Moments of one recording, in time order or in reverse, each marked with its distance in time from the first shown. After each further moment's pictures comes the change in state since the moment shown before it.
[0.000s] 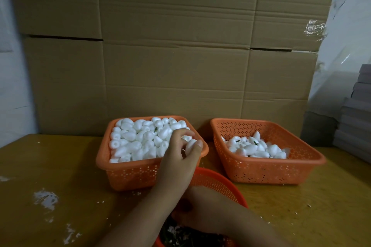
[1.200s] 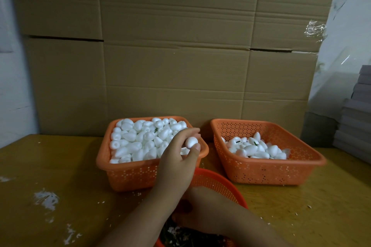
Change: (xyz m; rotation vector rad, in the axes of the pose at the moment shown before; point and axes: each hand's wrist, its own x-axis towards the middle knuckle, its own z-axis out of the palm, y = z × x) left_hand -0.003 0.007 -0.001 0.002 0.041 0.047; right_hand 0.004 0.007 0.003 0.006 0.044 -0.045
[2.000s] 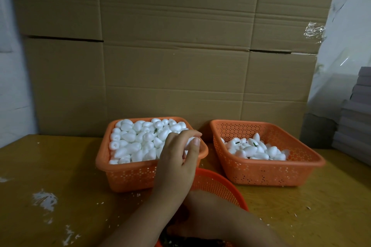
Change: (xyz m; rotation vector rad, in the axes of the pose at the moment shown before) left_hand -0.002 -0.003 -0.001 0.233 0.064 0.204; right_hand -0.003 -0.006 0.000 -0.052 -0.038 -0.015
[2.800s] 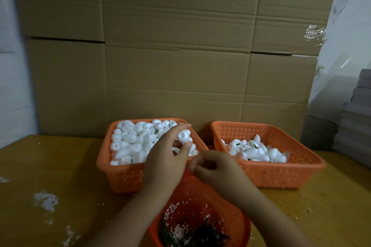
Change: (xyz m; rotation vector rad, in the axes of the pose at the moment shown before) left_hand 0.014 -0.012 -0.014 0.050 -0.010 -0.143; right_hand 0.000 0.007 -0.041 0.339 0.485 0.173
